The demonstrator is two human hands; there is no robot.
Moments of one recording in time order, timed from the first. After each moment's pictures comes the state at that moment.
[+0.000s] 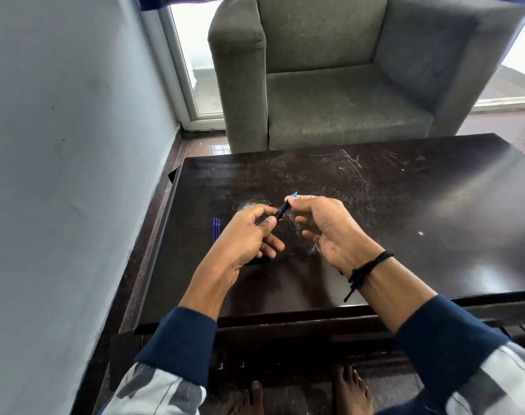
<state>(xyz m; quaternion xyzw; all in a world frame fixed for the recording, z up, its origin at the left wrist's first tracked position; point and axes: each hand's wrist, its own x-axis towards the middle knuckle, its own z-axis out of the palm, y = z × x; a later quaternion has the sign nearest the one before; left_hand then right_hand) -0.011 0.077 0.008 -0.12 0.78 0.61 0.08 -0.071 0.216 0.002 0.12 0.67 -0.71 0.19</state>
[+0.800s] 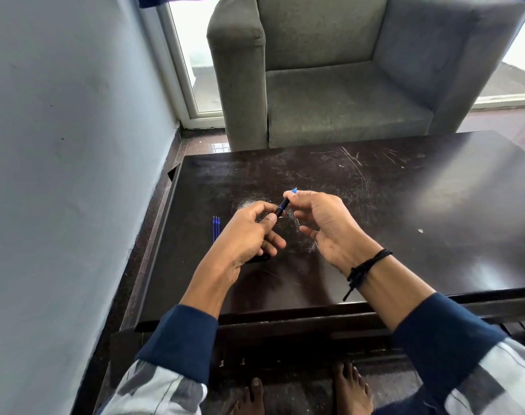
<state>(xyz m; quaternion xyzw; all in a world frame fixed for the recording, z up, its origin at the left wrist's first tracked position) -0.009 0.079 0.009 -0.12 0.78 0.60 0.07 -0.069 0.215 0.003 0.11 0.66 -0.72 0.18</state>
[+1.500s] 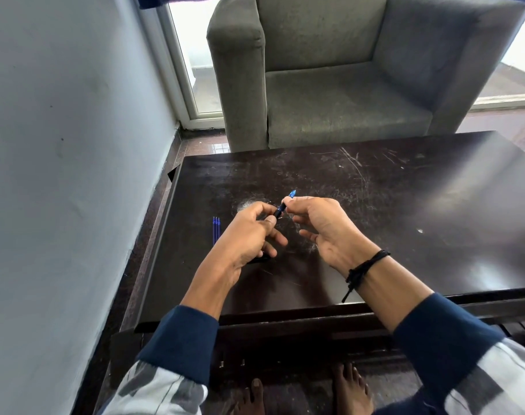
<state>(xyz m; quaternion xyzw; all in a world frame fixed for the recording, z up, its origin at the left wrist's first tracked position) -0.009 0.081 0.010 -0.14 0.78 0.60 0.08 -0.068 0.214 0.001 0.11 0.68 -0.70 0.19</state>
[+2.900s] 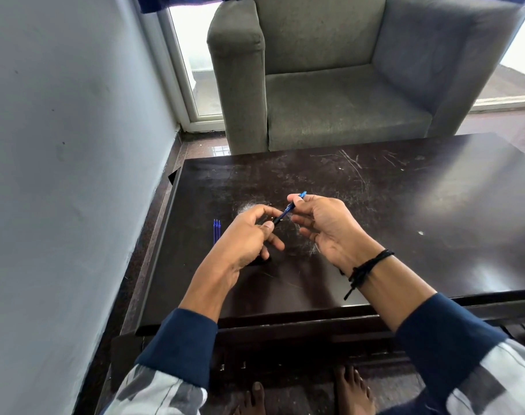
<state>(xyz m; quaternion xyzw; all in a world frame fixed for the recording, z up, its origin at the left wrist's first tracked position) -0.008 0.078 0.013 -0.13 0.80 0.57 0.07 -0.075 0.217 0.000 0.12 0.65 -0.72 0.19</state>
